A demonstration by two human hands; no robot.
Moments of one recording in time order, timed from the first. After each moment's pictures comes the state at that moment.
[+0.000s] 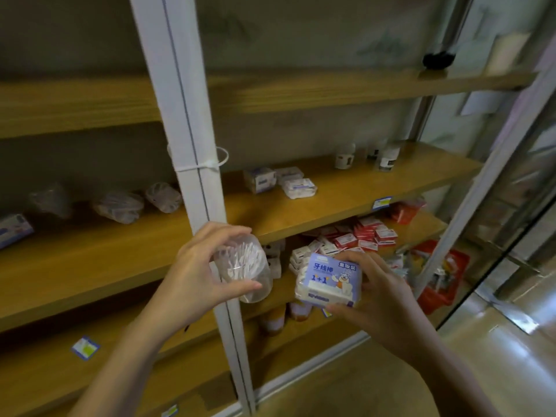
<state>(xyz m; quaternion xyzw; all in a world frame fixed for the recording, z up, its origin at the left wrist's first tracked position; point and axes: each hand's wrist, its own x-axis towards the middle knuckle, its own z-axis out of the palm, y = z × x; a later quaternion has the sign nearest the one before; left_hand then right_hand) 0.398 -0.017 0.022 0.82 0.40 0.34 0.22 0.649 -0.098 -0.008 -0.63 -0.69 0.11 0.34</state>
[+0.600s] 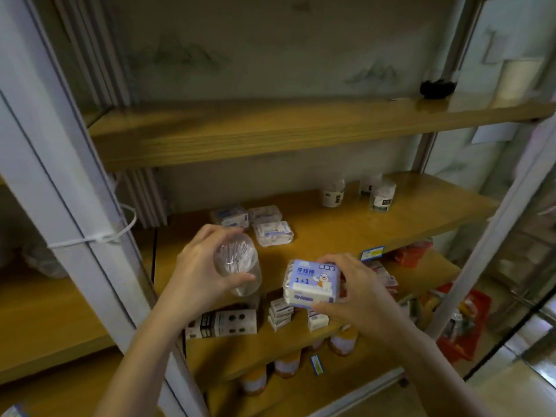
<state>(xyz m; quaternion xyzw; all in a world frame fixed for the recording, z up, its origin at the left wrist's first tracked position) 0.514 0.087 0.028 0.80 0.47 0.36 0.13 0.757 0.038 -0.003 -0.61 -0.72 0.16 0.30</state>
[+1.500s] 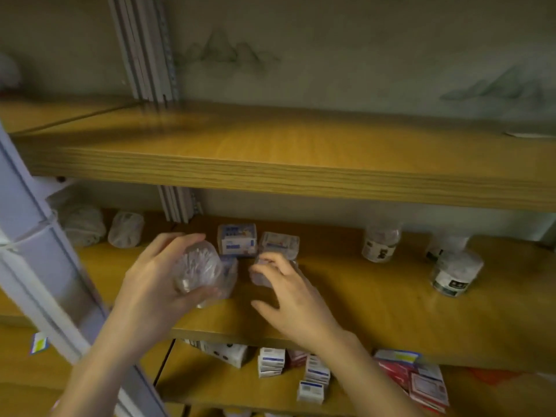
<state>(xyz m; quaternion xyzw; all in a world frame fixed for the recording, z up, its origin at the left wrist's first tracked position) 0.578 0.115 0.033 0.64 0.68 0.35 -0.03 0.761 0.199 -0.010 -0.37 -0.89 0.17 0.20</state>
